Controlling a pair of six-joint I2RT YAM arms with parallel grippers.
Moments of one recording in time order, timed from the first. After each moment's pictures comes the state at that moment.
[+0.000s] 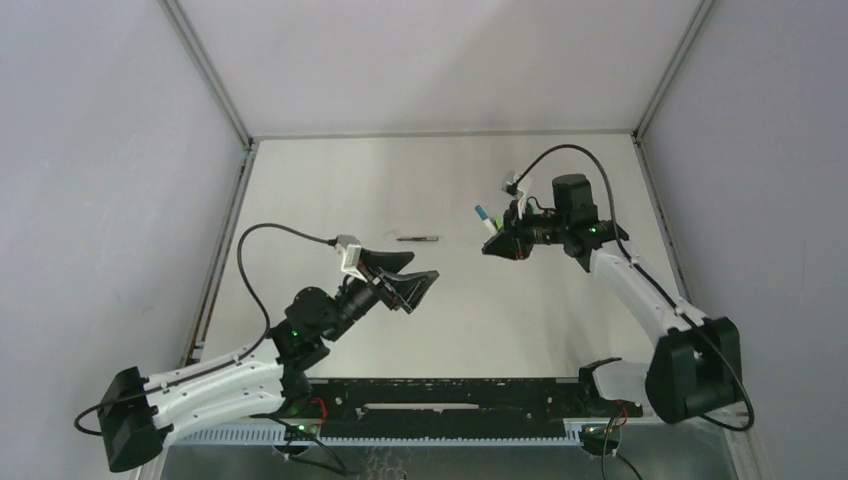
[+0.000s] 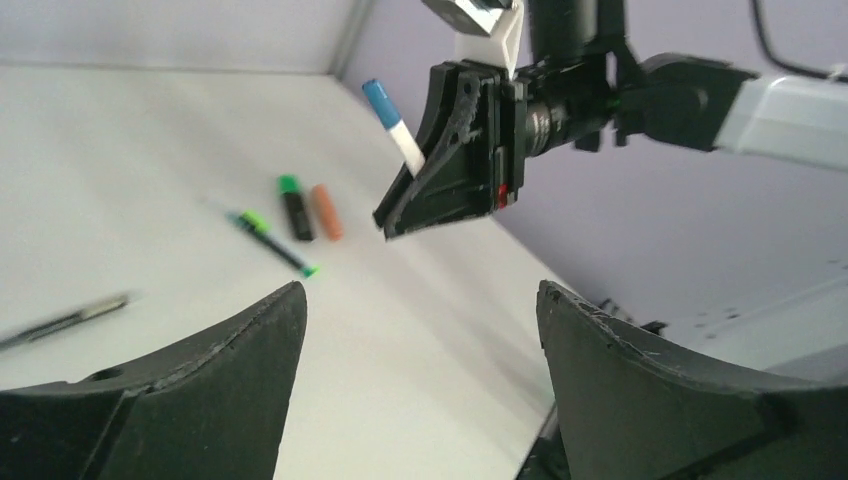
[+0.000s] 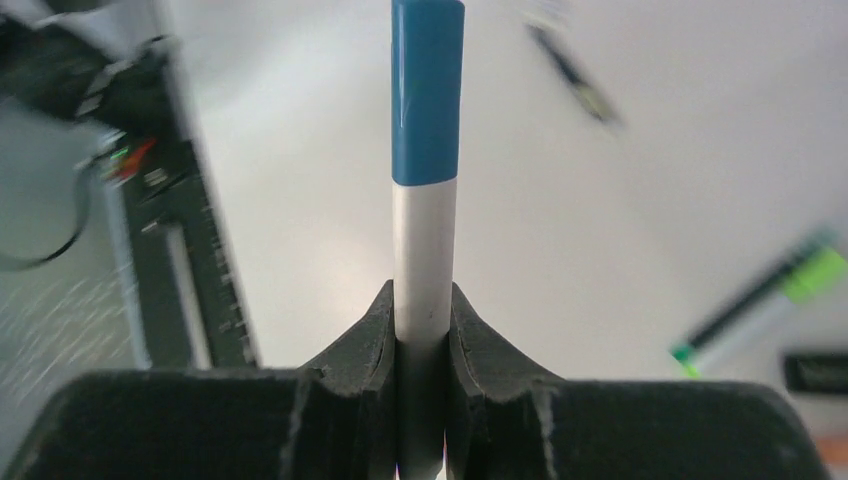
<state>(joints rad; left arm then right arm) -1.00 0.75 0.38 0.60 -0.12 -0.48 0.28 1.23 0.92 -0.34 -0.98 -0.21</state>
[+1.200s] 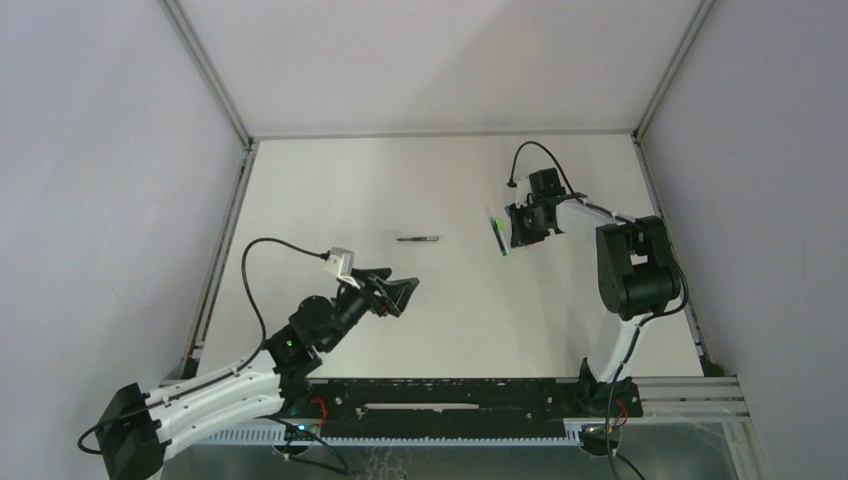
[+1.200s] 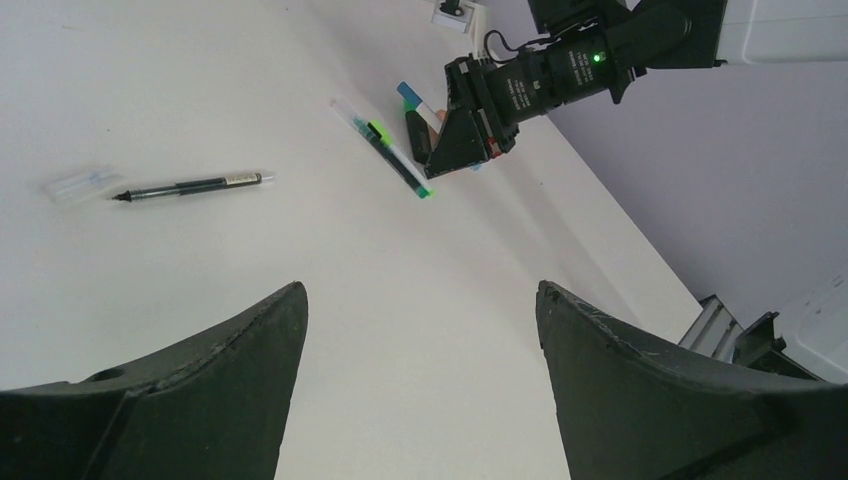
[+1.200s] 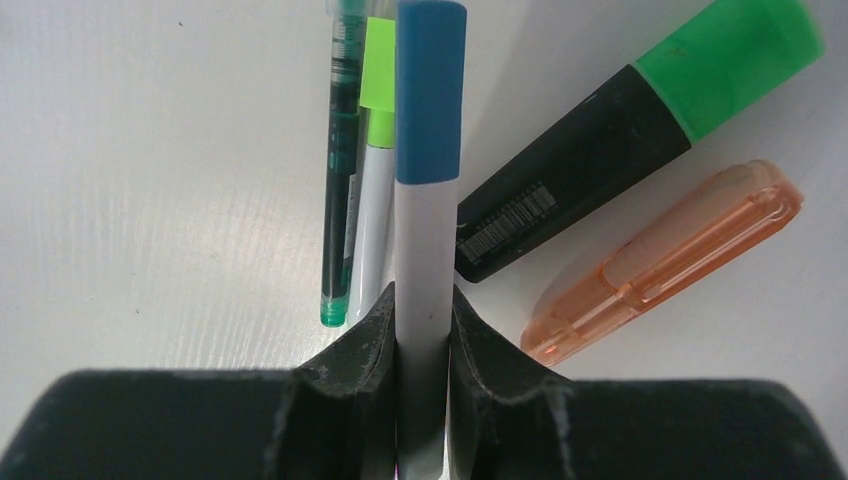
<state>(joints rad) -0.92 0.64 0.21 0.44 -0.27 -0.53 0.20 1.84 1.14 -0.36 -0.25 -0.06</state>
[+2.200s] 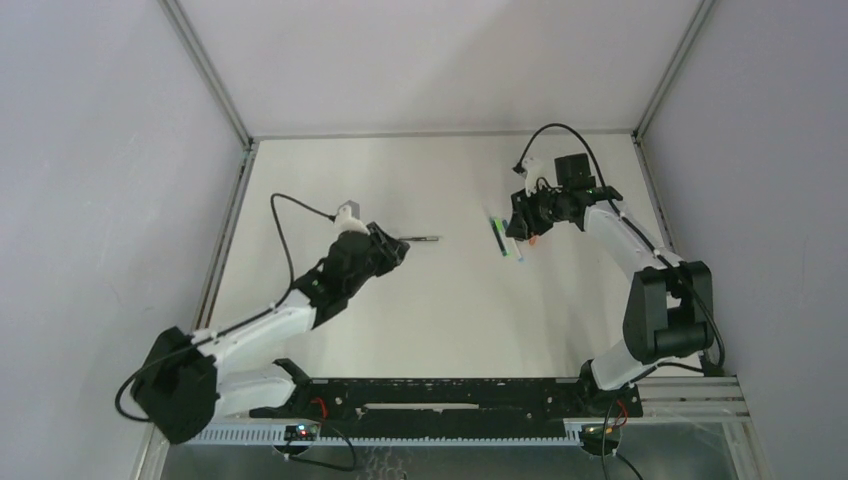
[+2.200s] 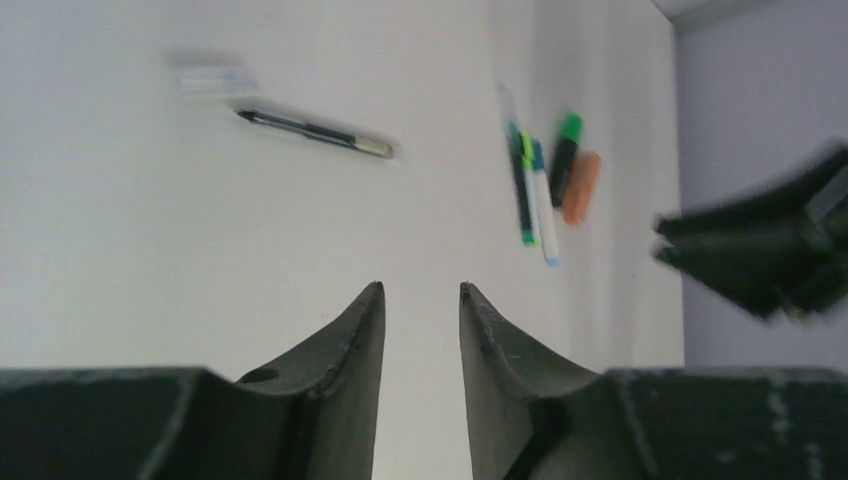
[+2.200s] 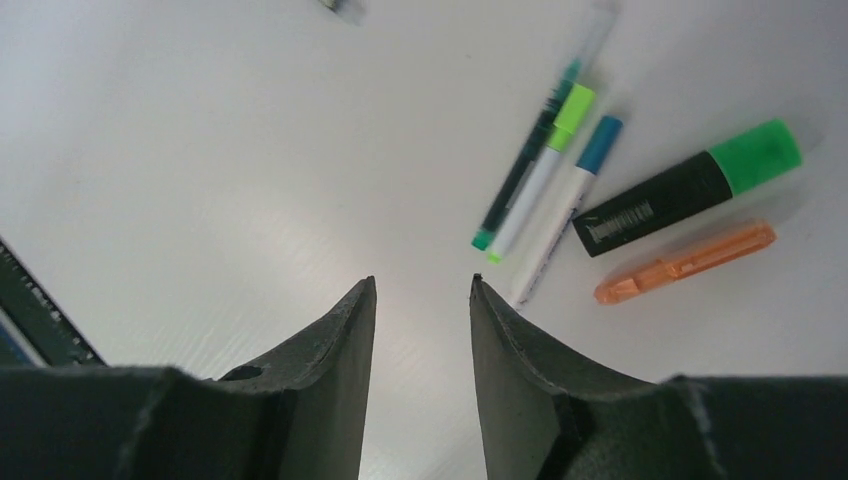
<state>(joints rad) -0.68 1.10 0.54 0.17 -0.20 -0.89 0.15 1.57 1.15 -0.52 -0.56 -0.26</state>
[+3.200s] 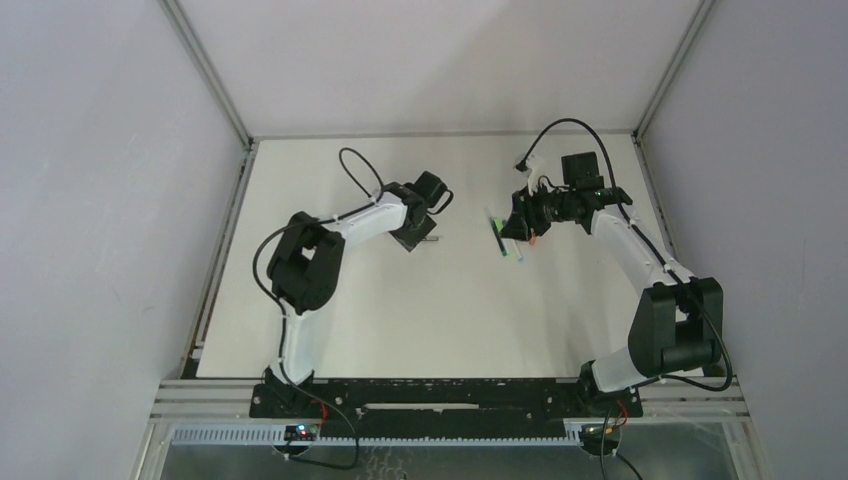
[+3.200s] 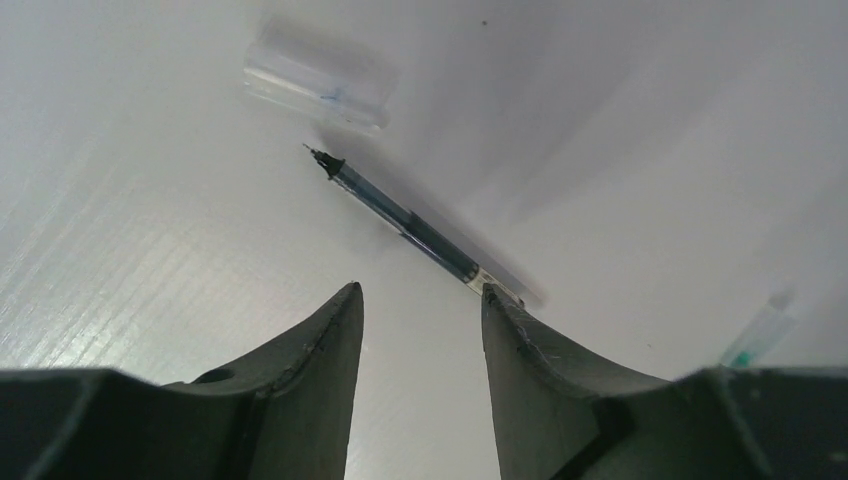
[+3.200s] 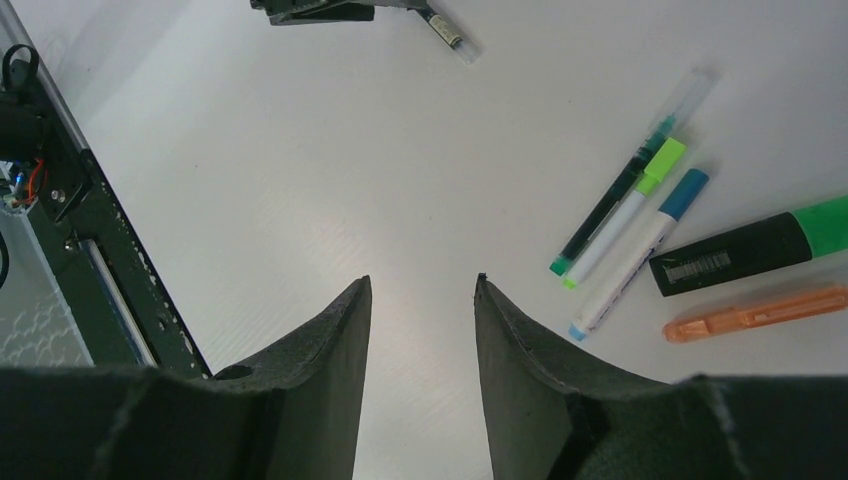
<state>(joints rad) -0.64 2.06 1.57 -0.77 -0.38 -1.41 0.14 1.48 1.15 -0.56 -0.77 -0.28</state>
